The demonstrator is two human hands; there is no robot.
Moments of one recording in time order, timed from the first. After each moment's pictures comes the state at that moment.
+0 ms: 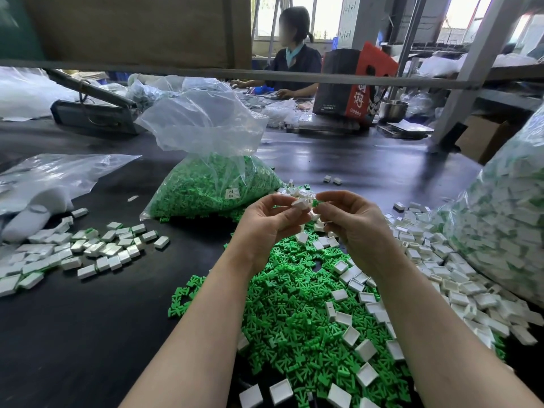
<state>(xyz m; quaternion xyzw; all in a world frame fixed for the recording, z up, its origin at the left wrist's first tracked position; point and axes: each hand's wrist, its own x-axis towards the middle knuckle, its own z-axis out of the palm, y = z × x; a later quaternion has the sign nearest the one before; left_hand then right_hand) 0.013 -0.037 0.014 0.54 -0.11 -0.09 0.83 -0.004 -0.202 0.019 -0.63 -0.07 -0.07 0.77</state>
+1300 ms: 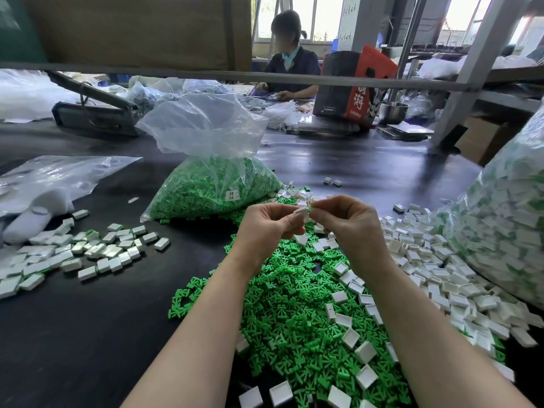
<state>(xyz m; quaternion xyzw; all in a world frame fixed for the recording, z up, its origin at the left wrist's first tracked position) 0.017 -0.037 0.008 0.68 -0.12 -0.02 0.73 0.004 -0.196 0.005 -0.71 -0.09 -0.18 0.68</state>
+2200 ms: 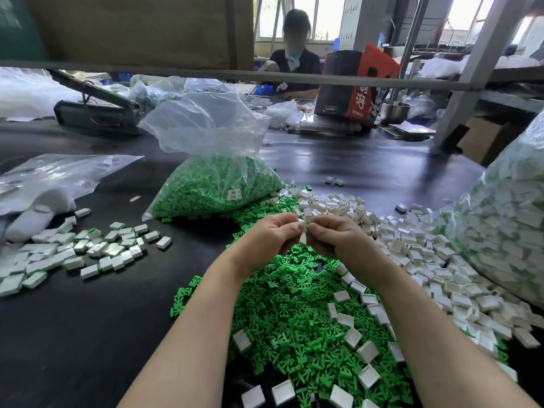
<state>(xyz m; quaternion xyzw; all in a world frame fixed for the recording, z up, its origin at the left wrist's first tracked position) 0.013 -0.026 0.009 0.76 -0.24 -0.11 0.59 0.004 -0.201 -0.006 -0.74 -0.16 0.04 0.66</state>
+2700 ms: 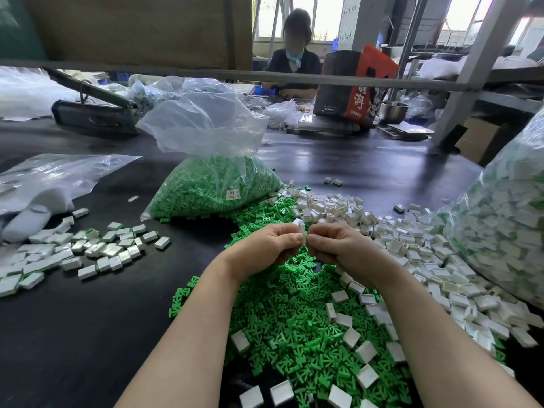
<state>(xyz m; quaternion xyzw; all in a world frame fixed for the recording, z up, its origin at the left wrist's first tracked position) 0.012 -0.022 0.002 0.77 -0.24 -0.18 0.56 0.001 -0.208 -0.006 -0.75 -0.18 0.12 0.62</state>
